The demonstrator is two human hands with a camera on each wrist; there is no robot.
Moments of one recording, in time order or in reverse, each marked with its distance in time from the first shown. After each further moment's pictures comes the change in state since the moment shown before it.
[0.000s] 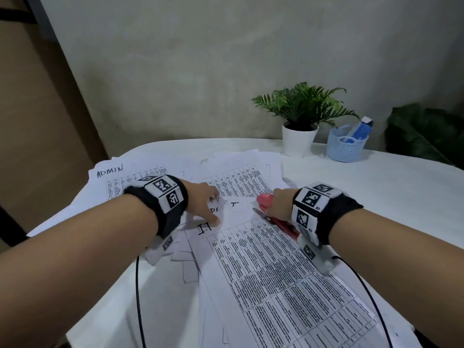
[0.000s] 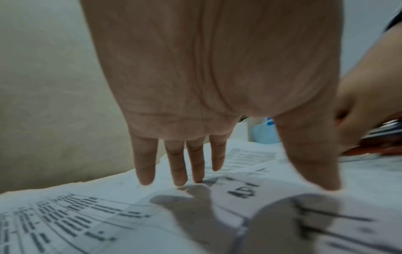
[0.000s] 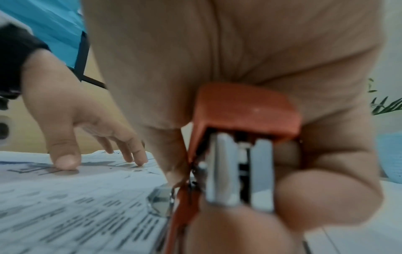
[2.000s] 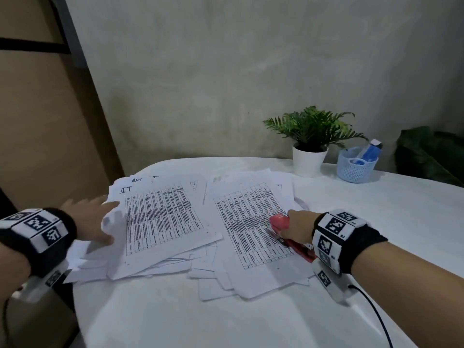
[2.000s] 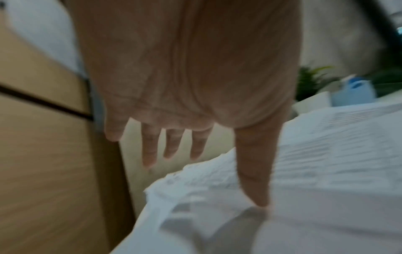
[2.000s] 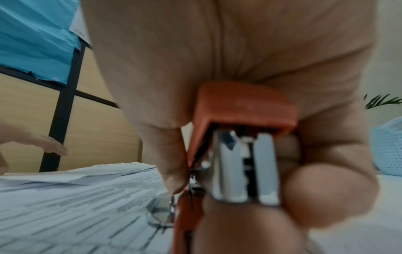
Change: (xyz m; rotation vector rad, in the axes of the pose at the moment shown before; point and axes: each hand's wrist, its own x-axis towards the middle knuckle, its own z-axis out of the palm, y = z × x) left_hand -0.074 -0.194 0.045 0.081 0.157 -0.530; right_hand -0.018 -0.008 -0.010 0.065 -0.003 0.015
